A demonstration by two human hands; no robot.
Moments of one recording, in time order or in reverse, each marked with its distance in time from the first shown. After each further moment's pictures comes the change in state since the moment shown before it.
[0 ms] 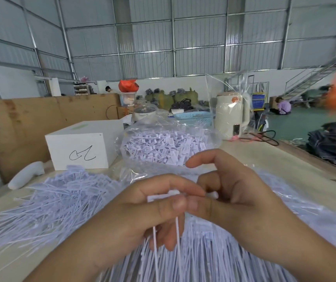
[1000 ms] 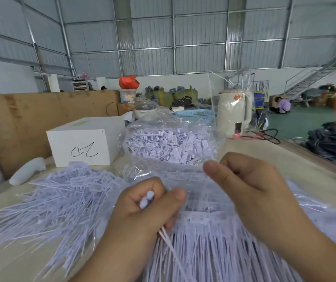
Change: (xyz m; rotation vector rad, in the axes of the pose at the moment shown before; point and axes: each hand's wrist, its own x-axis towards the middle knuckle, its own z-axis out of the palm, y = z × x) left_hand -0.001 -0.028 0.023 -0.085 0.571 0.206; right_hand 0.002 -0.001 0.005 -0.464 0.406 0.007
